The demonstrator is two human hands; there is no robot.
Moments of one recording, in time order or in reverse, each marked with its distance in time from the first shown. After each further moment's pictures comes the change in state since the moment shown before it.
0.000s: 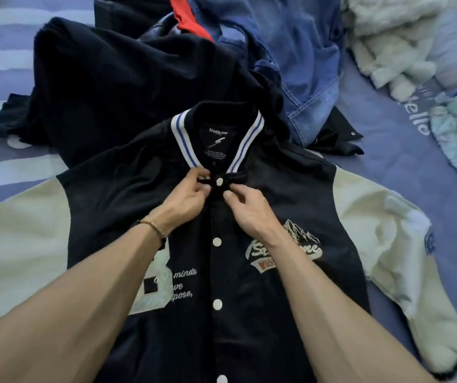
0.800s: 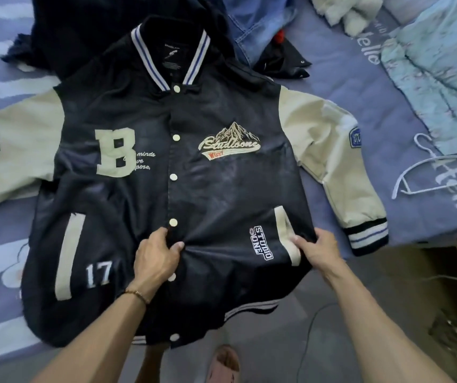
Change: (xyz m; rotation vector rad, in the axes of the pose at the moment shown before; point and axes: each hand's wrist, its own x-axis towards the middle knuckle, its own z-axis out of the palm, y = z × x) left_hand -0.316 -0.081 0.164 0.415 0.271 -0.362; right_hand -0.266 0.293 -0.080 0.103 0.214 0.364
